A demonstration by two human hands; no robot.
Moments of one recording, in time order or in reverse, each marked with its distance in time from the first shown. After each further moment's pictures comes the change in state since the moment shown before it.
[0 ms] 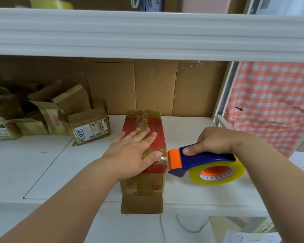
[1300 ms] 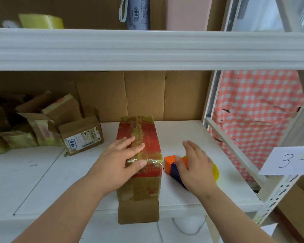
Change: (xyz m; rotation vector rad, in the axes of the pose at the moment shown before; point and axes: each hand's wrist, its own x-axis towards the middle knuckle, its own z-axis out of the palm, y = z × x) left_hand -0.019 -0.019 0.014 -0.369 0.219 0.023; right_hand 0.007 0.011 0.132 0.182 0.802 -0.101
